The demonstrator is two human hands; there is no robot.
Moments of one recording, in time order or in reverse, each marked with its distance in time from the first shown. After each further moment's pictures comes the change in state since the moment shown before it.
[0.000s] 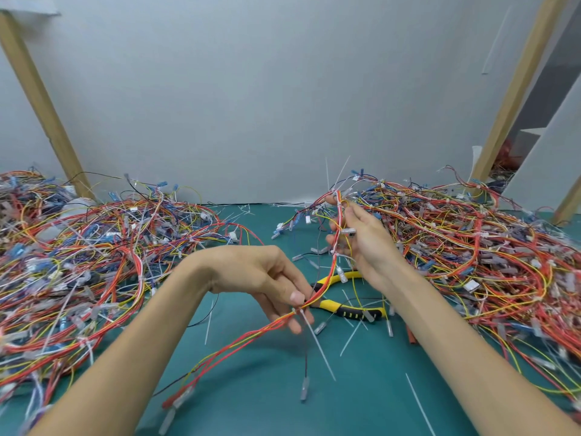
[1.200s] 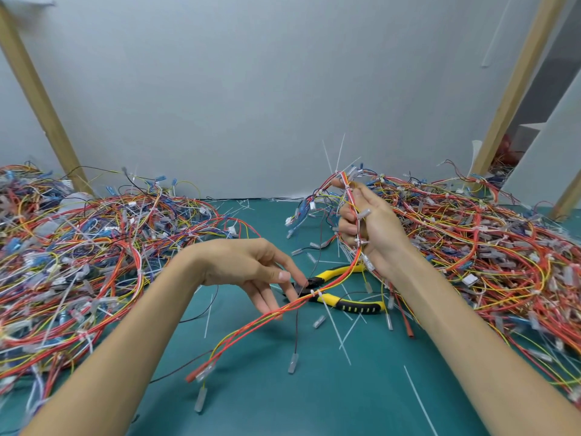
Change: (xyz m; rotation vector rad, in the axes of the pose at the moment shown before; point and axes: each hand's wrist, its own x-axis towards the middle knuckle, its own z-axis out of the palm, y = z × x) left_hand -0.003 -0.012 -0.008 -0.006 0.147 -0.078; right_hand 0.004 -0.011 -0.008 0.055 -0.047 -0.030
